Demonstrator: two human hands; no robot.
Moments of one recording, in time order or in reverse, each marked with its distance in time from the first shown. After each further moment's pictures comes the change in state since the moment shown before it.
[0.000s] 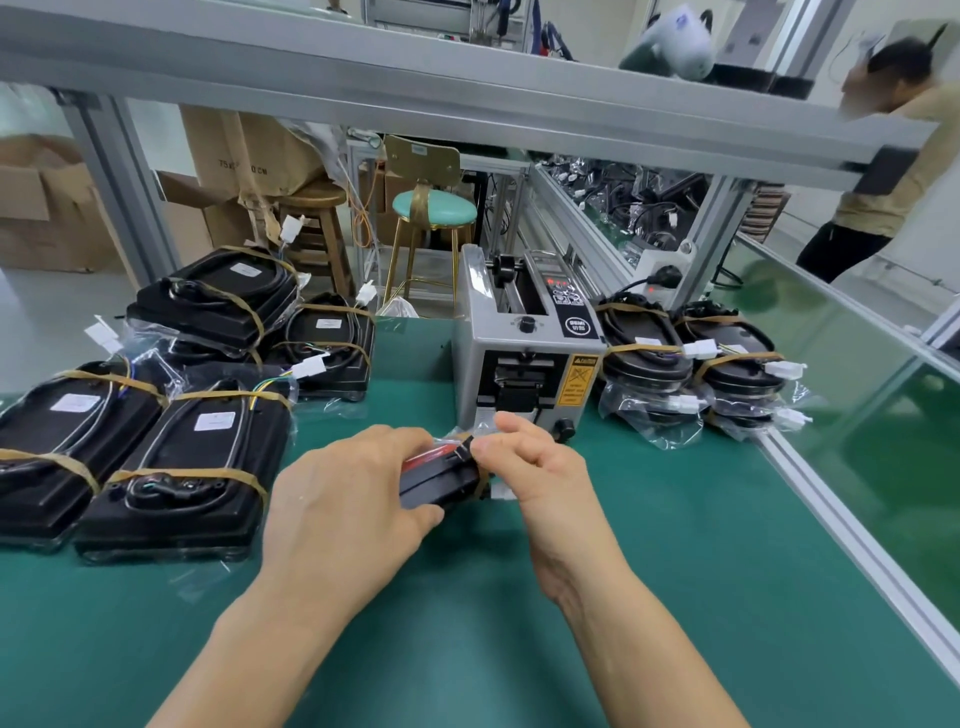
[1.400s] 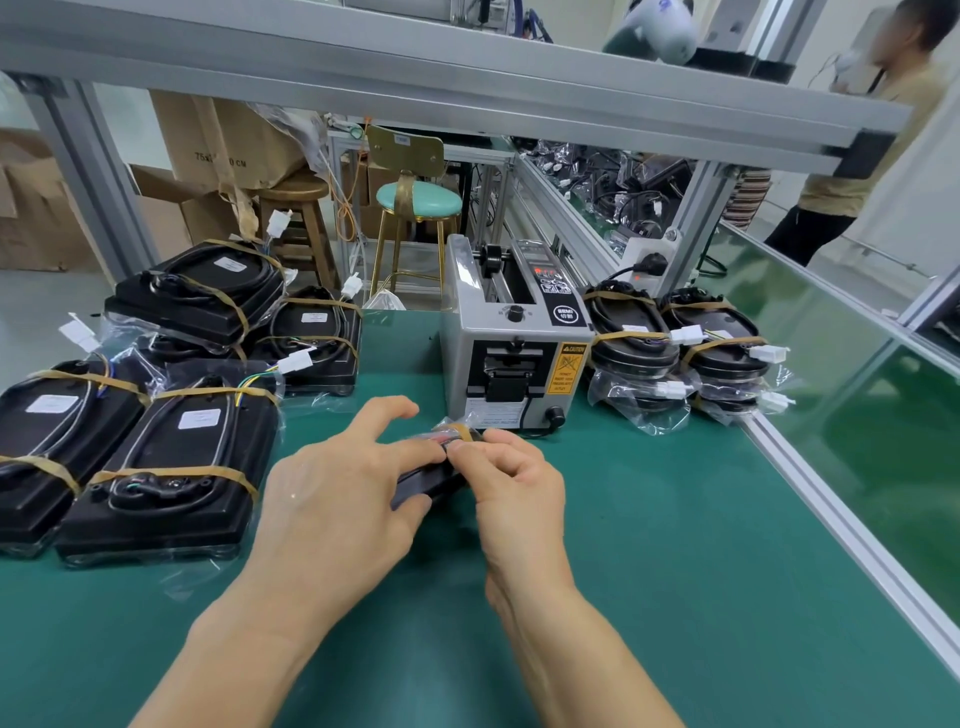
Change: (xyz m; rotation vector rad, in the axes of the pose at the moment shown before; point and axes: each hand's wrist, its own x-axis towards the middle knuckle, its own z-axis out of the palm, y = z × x) left_hand -0.002 -0.002 -0.004 0.010 -0.076 0.142; right_hand -0.013 0.014 0.029 0.063 0.262 0.005
